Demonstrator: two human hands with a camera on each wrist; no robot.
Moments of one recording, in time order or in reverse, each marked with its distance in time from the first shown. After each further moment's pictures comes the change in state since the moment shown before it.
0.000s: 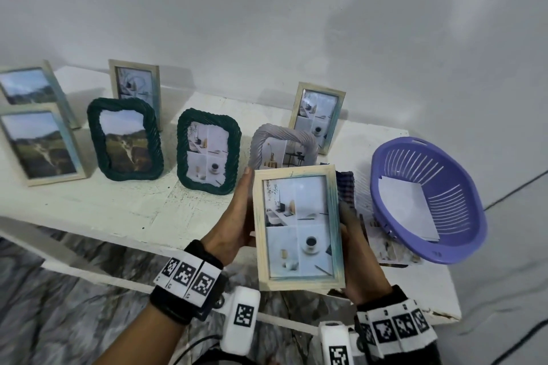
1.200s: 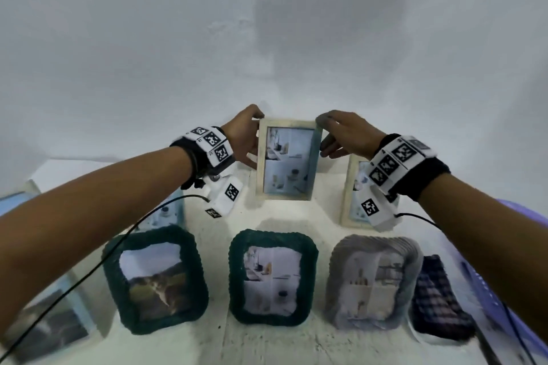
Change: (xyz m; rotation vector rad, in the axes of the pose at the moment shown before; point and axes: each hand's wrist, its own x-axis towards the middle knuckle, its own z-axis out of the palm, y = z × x) left_hand 0.251 0.267 -0.200 0.368 -0.188 -0.056; right_hand 0.305 -0.196 0.147 -1.170 0.314 -0.219
